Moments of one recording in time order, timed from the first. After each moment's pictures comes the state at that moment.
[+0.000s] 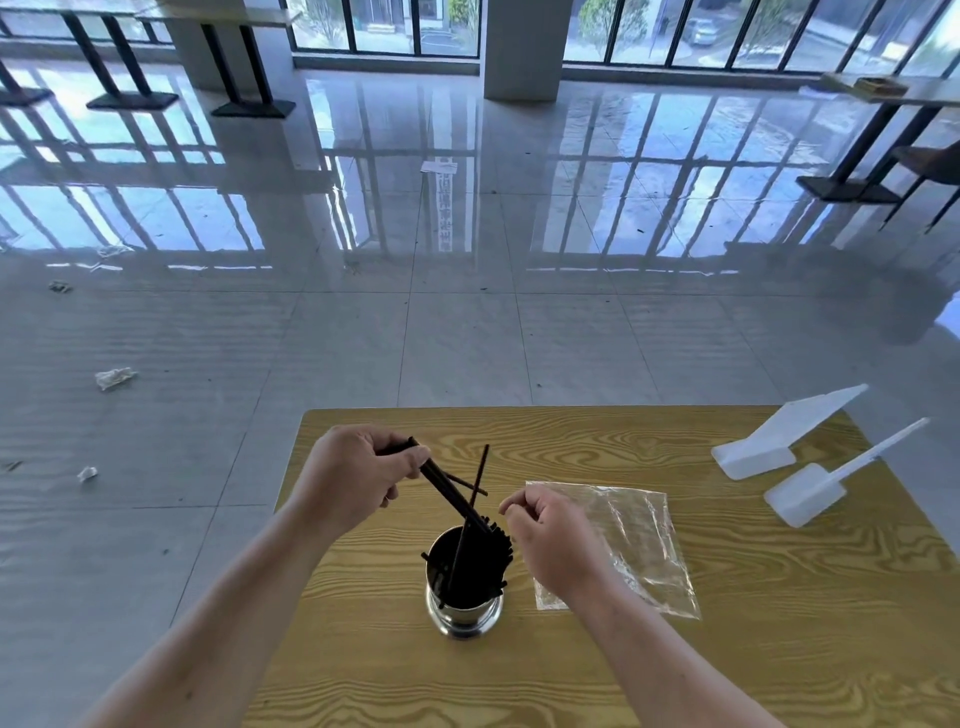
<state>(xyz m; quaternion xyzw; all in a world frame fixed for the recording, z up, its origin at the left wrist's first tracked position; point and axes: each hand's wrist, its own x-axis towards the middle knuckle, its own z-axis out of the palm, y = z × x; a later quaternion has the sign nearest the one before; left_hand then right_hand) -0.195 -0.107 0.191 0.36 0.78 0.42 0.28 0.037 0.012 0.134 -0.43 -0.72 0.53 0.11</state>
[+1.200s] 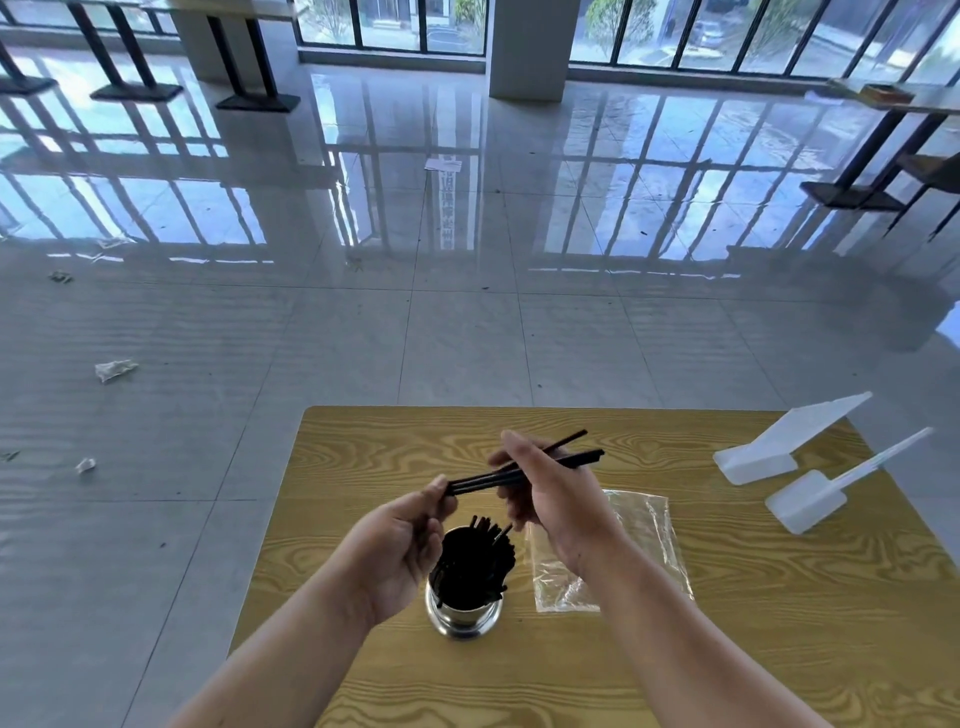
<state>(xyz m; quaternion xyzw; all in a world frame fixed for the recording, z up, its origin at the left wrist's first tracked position) -0.133 -0.114 0.164 -0.07 0.48 0.63 0.61 0.010 0.024 0.197 -0.35 -0.56 0.72 0.20</state>
